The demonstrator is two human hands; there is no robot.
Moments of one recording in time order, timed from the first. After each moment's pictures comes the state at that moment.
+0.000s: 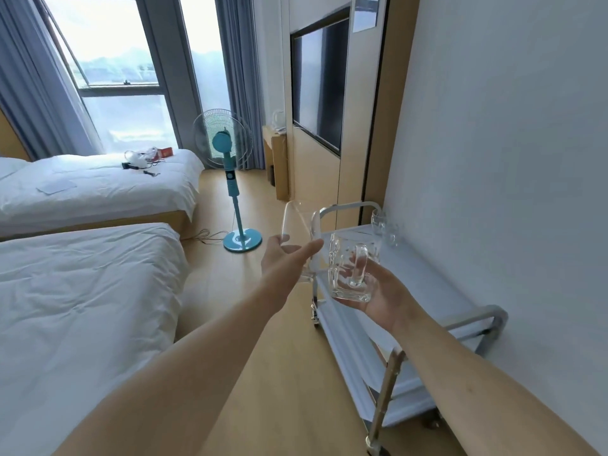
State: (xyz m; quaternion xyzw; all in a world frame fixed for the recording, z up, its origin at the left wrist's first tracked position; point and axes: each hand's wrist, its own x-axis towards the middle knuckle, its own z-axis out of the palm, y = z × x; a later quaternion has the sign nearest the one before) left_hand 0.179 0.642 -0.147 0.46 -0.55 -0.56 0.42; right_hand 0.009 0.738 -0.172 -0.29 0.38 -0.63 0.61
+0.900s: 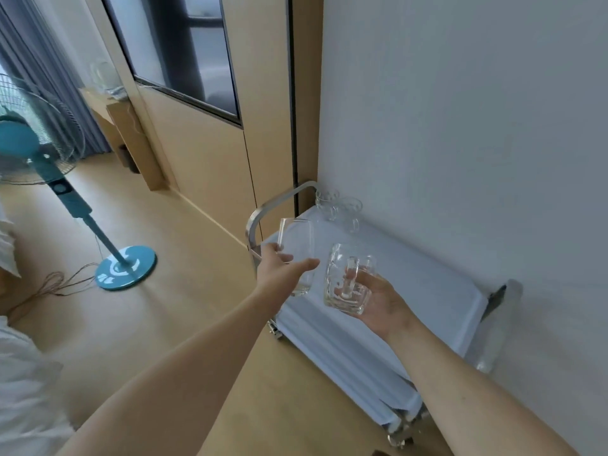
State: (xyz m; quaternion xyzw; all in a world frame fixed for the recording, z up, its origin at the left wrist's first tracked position) left_hand 0.018 0.286 -0.259 0.38 -0.68 -0.61 0.17; right_hand -0.072 0.469 -0.269 -0.06 0.51 -0.75 0.43
